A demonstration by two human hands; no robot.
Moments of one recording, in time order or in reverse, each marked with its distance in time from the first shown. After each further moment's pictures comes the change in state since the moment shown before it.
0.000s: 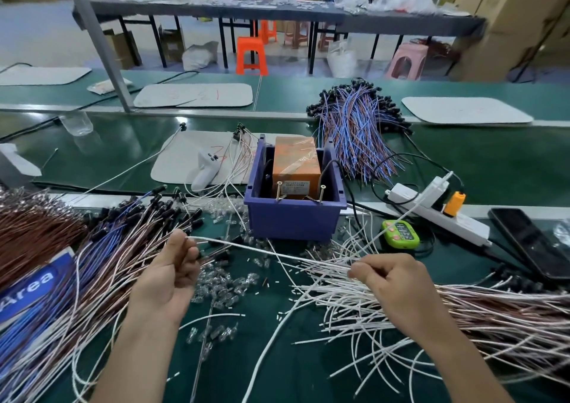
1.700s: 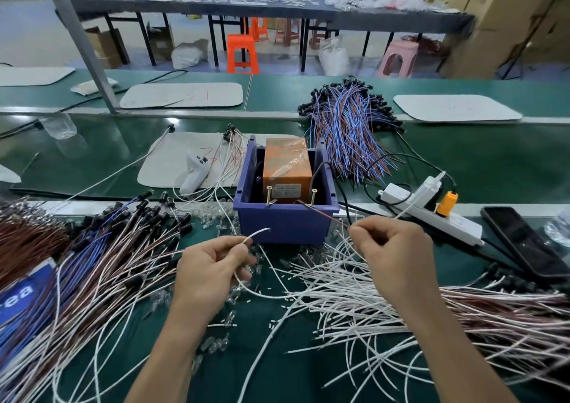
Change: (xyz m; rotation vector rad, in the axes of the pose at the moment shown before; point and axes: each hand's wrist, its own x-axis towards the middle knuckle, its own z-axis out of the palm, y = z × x) left_hand -0.011 -0.037 0.047 0.894 -0.185 0.419; right_hand 0.034 -0.026 -0.005 0.027 0.332 0.002
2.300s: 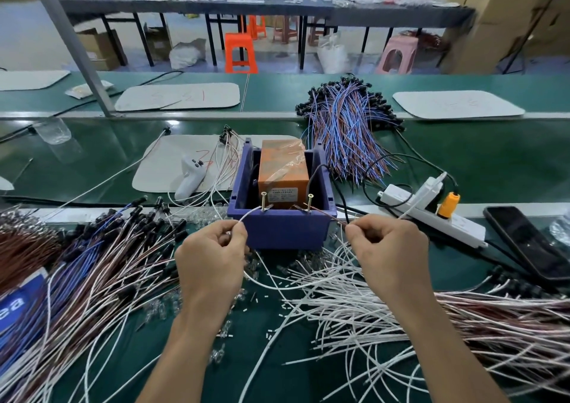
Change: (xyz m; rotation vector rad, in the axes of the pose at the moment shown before) left_hand 0.019 0.016 0.027 0.290 0.328 0.273; right_hand 0.013 0.004 0.010 -0.047 0.055 0.019
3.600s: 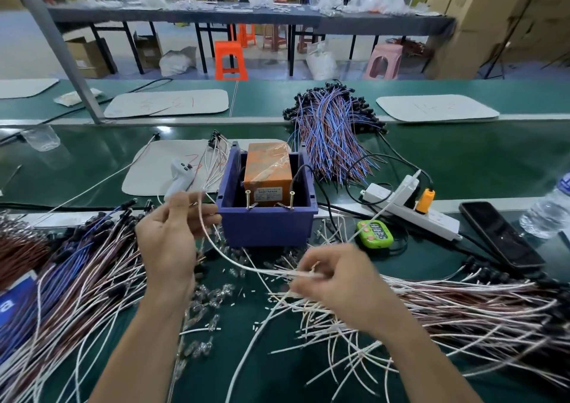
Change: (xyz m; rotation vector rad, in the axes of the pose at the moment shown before) left_hand 0.018 0.018 -0.024 -0.673 0.032 -0.188; right_hand -0.037 -0.020 -0.016 0.268 -0.697 0.056
